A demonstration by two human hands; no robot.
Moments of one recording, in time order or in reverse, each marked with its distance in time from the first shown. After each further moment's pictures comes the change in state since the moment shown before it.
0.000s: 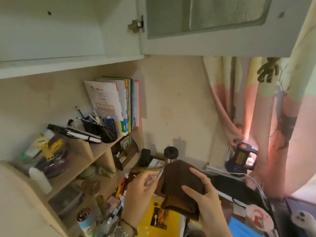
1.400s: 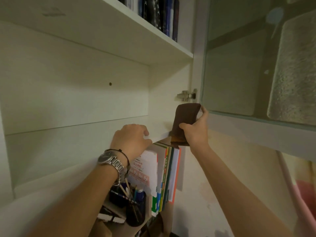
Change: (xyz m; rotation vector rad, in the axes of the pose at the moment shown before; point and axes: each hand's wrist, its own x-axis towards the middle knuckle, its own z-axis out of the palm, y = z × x) left_hand 0.251 0.155 -0.267 0.818 0.368 0.131; right_hand 0.223 -0.244 0.322 -0.268 -0.099 -0.680
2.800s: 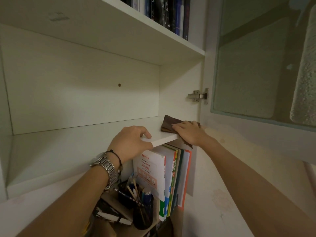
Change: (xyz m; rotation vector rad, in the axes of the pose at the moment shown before) left_hand -0.001 -0.001 -0.007 -0.210 -0.087 -0.100; right_hand 0.082 0.054 0.017 -1.175 -0.749 -0.283
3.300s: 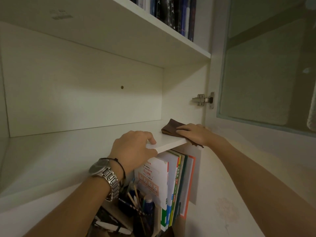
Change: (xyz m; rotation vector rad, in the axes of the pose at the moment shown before) left_hand 0.000 0.002 0.000 0.205 -0.004 0.021; right_hand 0.028 0.021 -0.007 0.048 0.018 0.002
